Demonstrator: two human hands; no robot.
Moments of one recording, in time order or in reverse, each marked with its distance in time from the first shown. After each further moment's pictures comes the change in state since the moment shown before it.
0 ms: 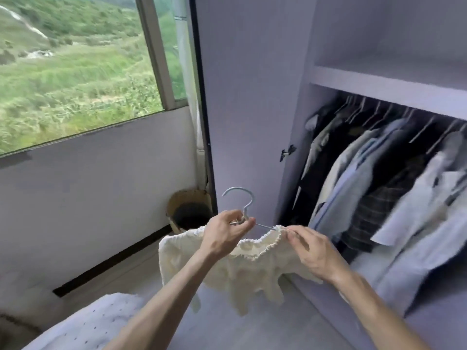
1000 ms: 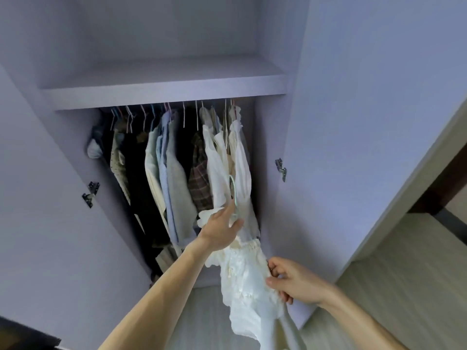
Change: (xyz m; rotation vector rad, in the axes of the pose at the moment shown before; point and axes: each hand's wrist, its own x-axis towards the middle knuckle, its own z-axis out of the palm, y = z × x) left_hand 0.017 0.149 0.225 0.271 -1.001 0.769; right_hand -0.201 0.014 -0.028 0.458 0.244 0.794
